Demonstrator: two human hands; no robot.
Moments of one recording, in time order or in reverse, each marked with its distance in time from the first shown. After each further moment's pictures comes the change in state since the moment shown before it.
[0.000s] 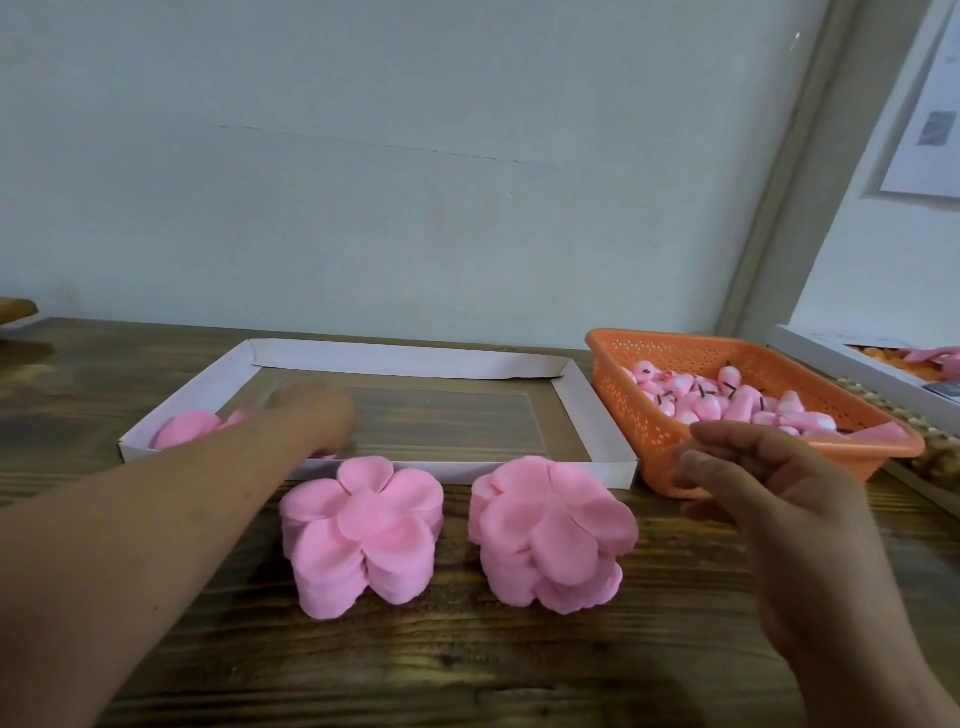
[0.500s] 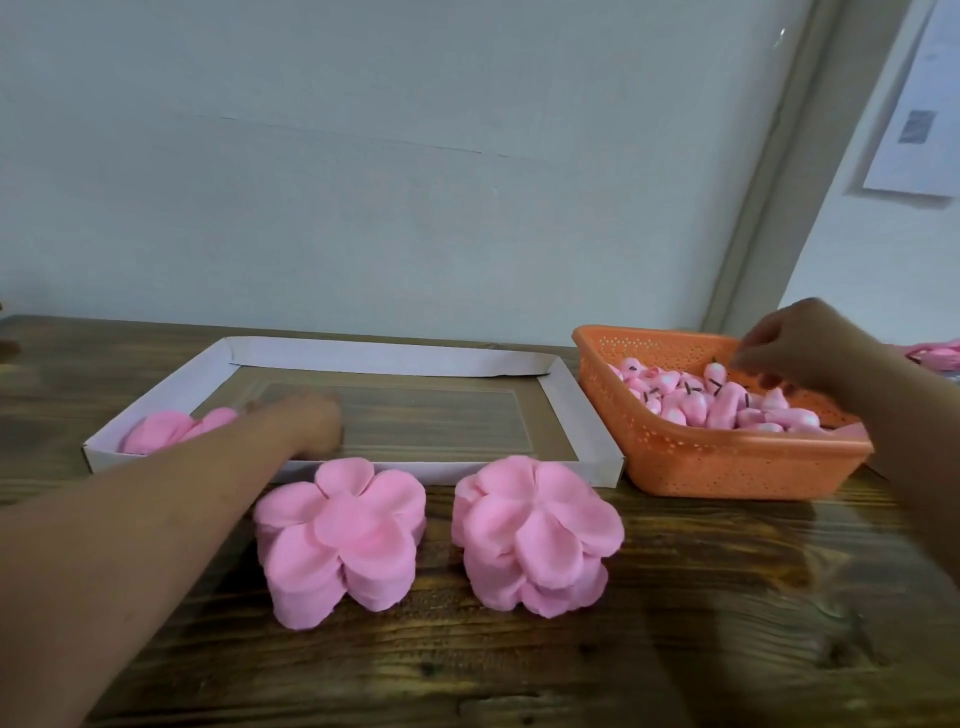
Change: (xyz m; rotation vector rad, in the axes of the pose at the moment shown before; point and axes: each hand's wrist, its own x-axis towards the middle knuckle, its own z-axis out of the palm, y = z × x) left_hand 0.028 0.001 0.026 -0.121 0.016 0.080; right_hand 0.161 -0.012 -0.050 -0.947 -0.160 0.185
